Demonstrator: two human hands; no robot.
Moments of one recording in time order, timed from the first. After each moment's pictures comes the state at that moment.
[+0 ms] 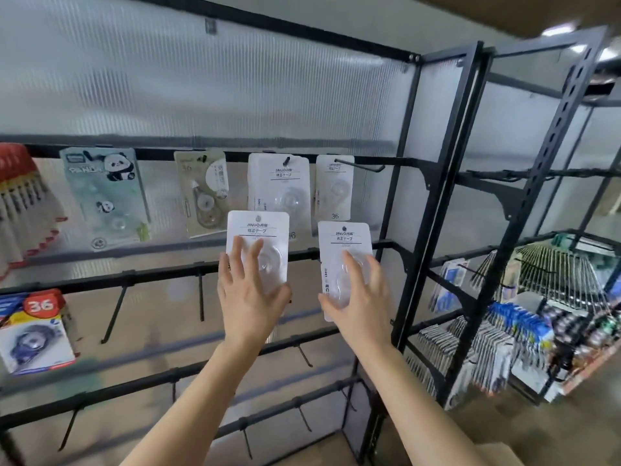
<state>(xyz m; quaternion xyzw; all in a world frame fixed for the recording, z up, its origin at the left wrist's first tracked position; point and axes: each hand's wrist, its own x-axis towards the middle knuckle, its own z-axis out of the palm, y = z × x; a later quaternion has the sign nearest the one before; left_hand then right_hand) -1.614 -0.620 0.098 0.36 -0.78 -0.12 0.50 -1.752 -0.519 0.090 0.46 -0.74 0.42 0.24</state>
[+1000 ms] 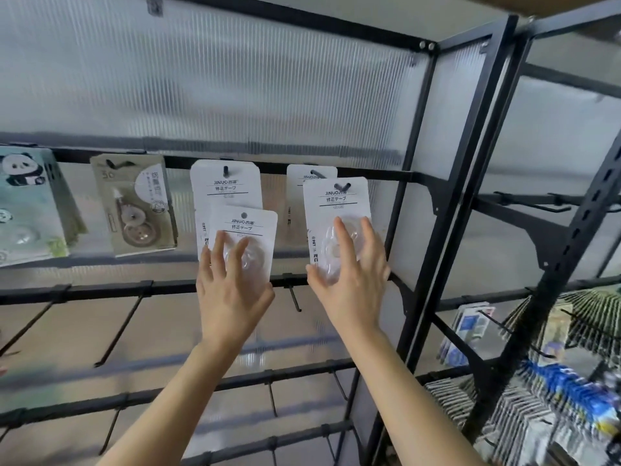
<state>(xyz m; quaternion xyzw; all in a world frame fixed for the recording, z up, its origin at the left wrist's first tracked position) -1.738 -0.663 0.104 0.40 -0.76 -0.03 0.51 -1.894 -0.587 0.132 0.50 -0.65 0.45 0.35</state>
